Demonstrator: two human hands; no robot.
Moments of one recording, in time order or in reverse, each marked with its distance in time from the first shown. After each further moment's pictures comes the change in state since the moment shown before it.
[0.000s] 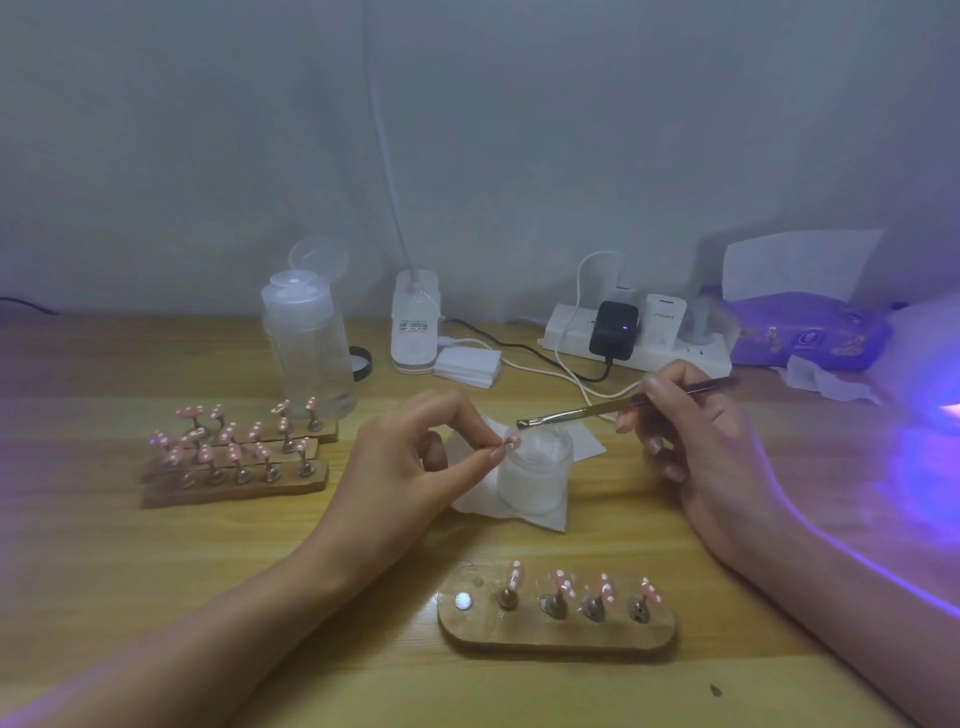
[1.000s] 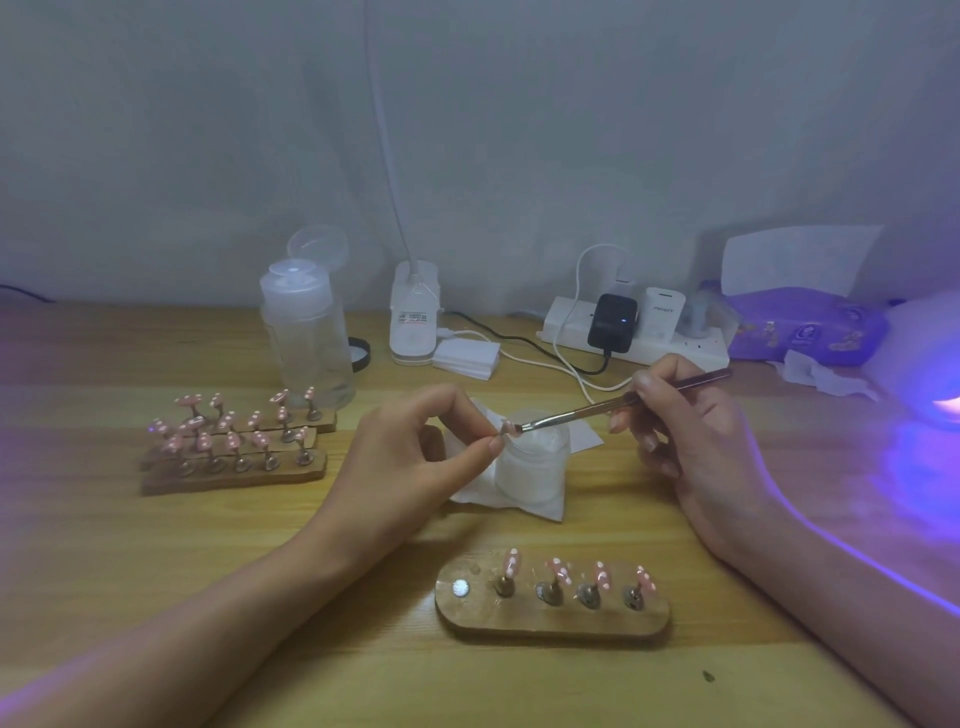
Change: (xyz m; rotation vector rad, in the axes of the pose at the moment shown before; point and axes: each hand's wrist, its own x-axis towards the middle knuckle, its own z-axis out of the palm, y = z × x) left_hand 0.000 -0.004 0.000 -0.080 -0.038 -0.122; right_hand -0.001 0.001 0.001 -0.032 -0.006 -0.028
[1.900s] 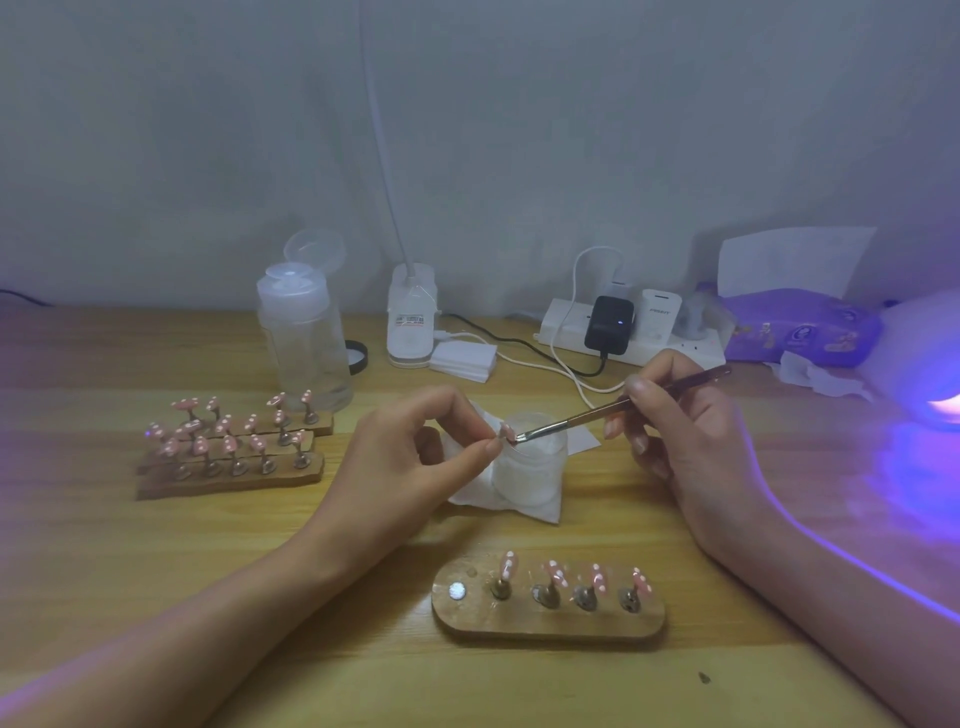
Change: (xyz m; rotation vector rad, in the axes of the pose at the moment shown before) left_hand -0.001 0.005 0.001 0.021 -0.002 0.032; right_hand 0.001 0.001 0.001 -0.070 -0.010 -0.064
